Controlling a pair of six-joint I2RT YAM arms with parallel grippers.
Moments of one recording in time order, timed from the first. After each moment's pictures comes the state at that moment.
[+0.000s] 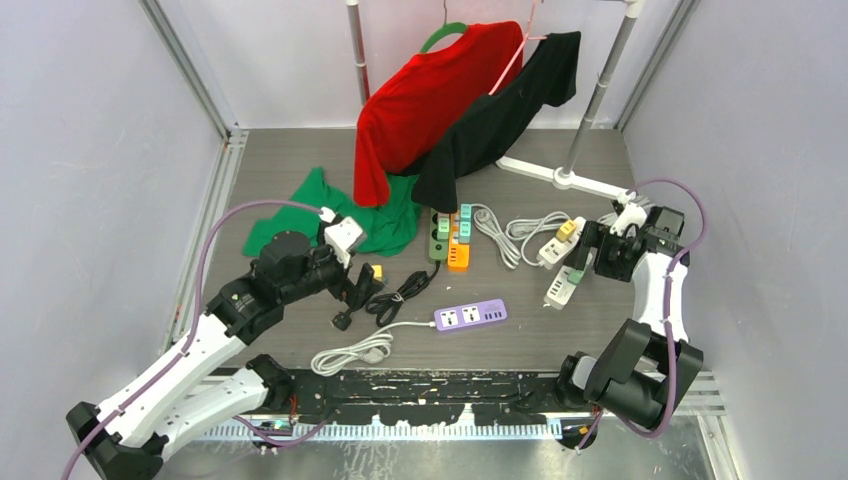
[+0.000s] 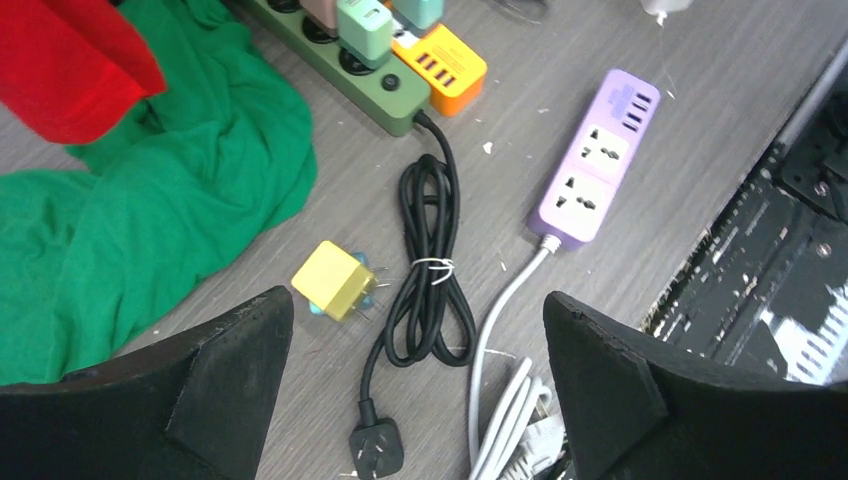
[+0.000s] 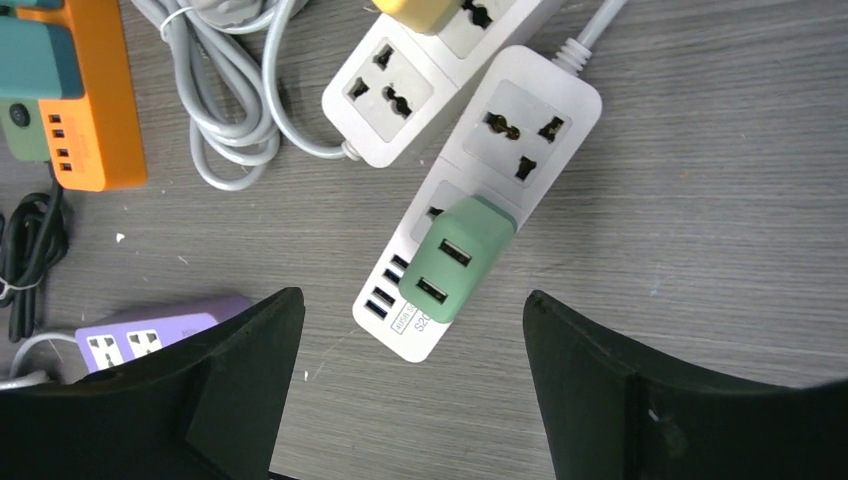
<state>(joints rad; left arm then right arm) -0.69 0.77 0.78 -0.44 0.15 0.04 -0.50 1.20 0.83 -0.71 -0.50 -0.18</state>
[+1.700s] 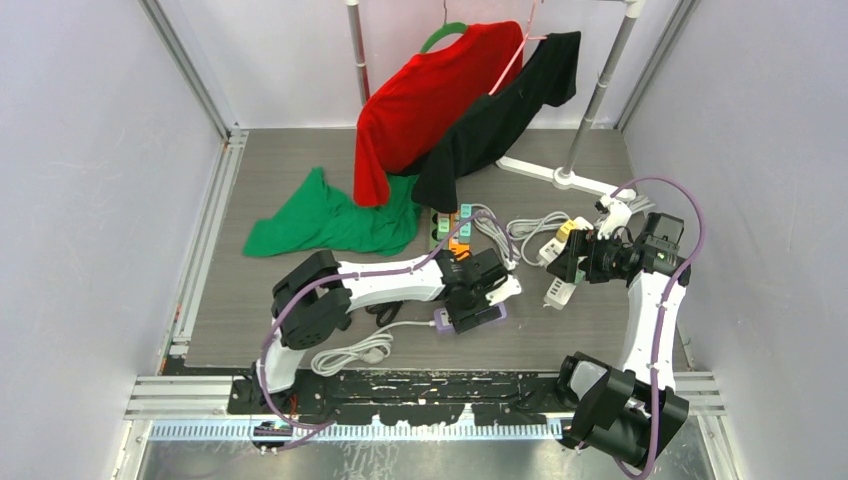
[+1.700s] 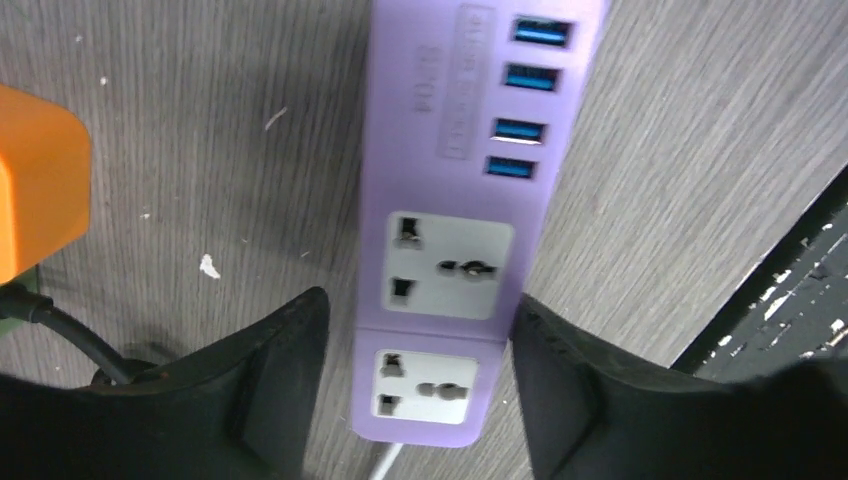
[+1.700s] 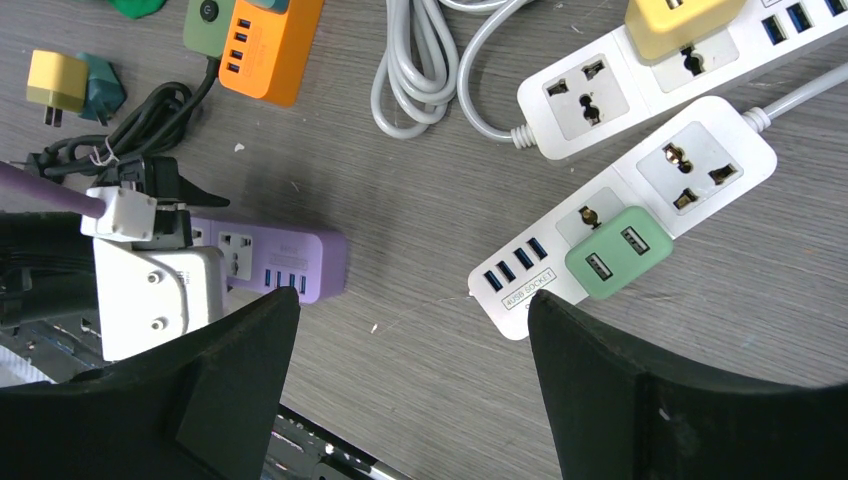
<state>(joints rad) -1.15 2.02 1.51 -0.66 0.02 0.11 -0.47 1.01 0.85 -0.89 -0.75 -0.39</state>
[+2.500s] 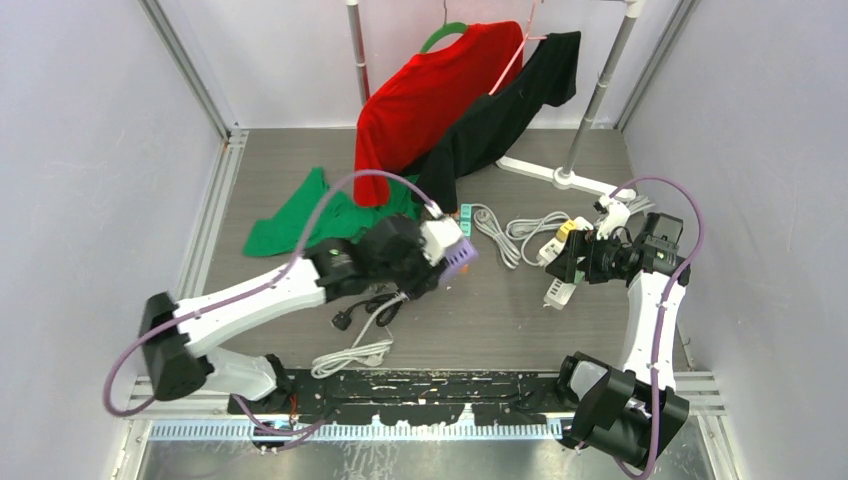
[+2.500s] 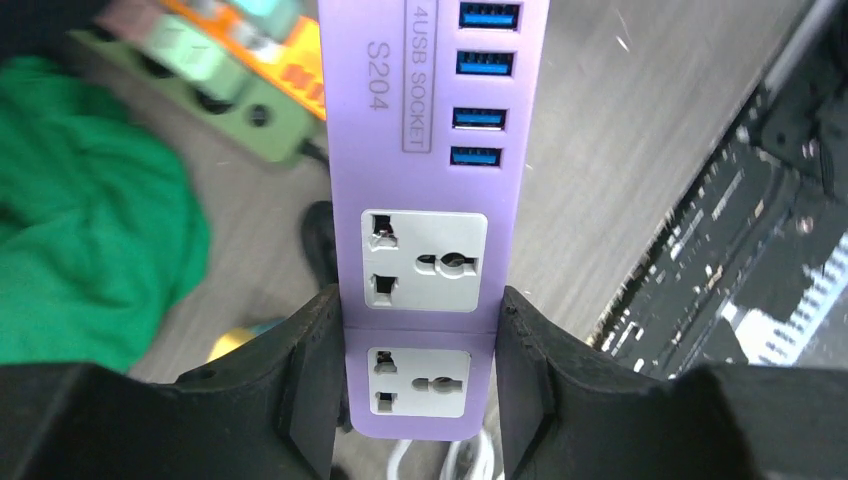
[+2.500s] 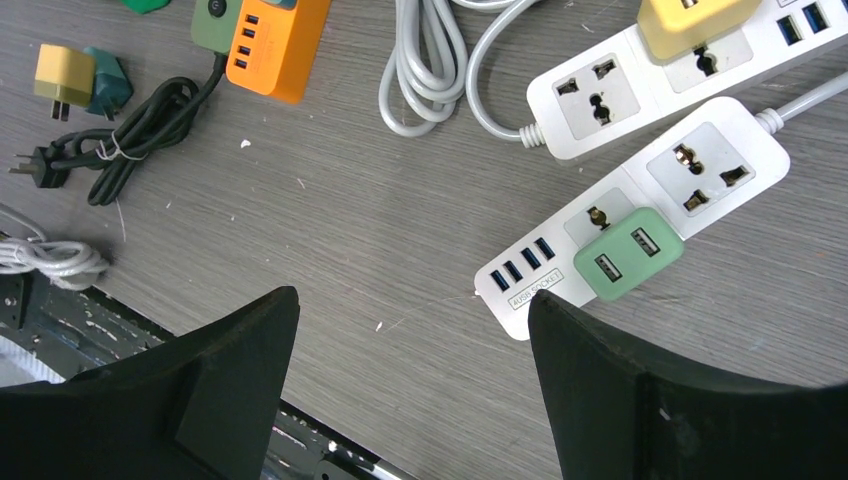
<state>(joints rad) -1.07 1.41 1.20 -0.56 -0.03 0.02 -0.47 1.01 0.85 -0.89 -0.75 -0.39</state>
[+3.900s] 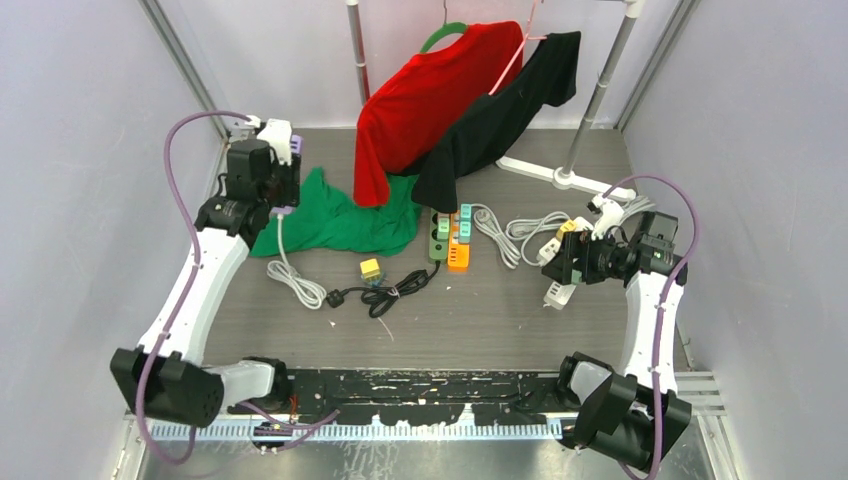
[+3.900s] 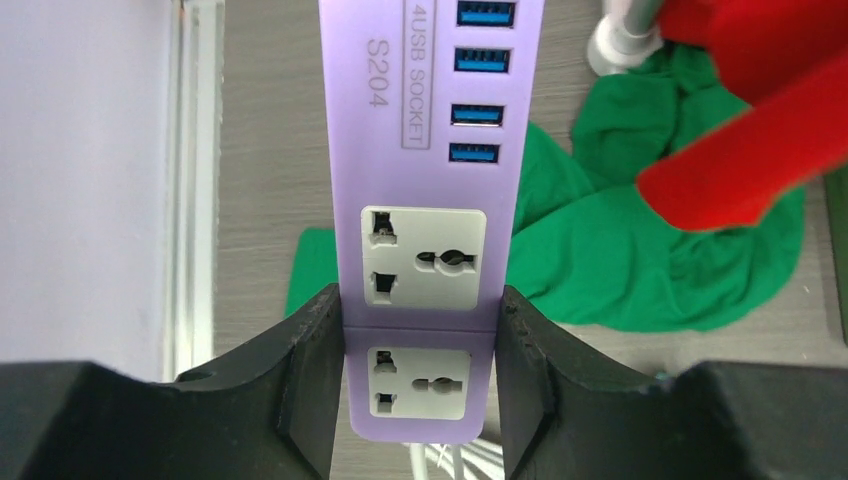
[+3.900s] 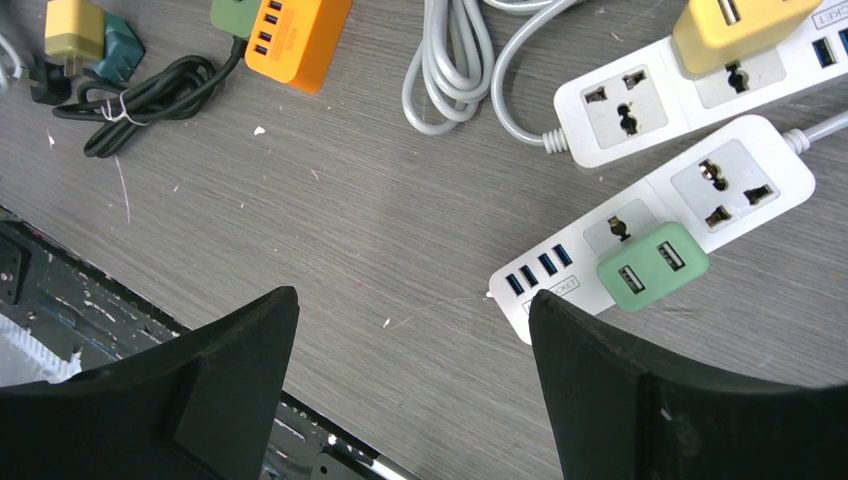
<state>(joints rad) -0.20 1.19 1.25 -0.56 -0.21 0.10 -0.43 1.00 0.86 -0.91 -0.76 -0.42</state>
